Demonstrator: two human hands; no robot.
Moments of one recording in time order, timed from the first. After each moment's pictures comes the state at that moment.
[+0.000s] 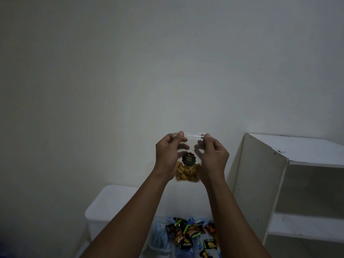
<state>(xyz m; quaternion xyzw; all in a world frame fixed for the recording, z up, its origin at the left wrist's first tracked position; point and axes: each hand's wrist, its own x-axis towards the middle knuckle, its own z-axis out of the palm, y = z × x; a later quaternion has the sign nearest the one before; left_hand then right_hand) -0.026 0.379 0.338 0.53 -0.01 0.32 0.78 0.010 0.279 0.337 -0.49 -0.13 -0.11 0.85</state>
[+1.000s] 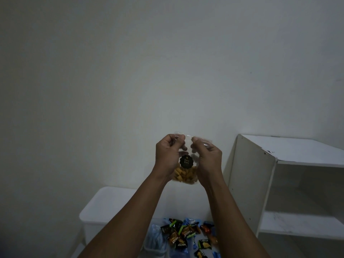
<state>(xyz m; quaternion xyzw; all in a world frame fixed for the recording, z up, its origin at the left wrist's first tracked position) -0.027 0.359 0.340 0.58 -0.03 0.35 0.74 0.002 0.258 0.341 -0.55 -0.19 -0.07 0.81</state>
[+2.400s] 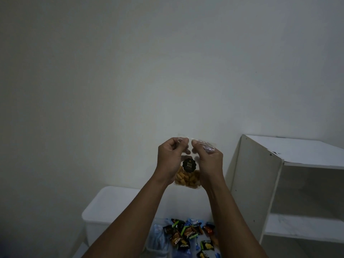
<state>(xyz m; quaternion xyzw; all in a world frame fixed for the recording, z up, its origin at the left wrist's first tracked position) -0.025 0.368 0.331 0.58 -0.03 0.34 0.74 0.005 0.267 0.335 -0.57 -0.19 -0.09 0.79</state>
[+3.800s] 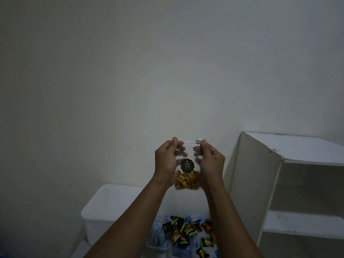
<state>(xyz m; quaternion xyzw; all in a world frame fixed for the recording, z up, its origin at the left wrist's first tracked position) -0.019 0.368 0.318 0.54 0.03 0.33 0.78 0.016 0.268 0.318 -0.56 -0.14 -0.10 0.81</state>
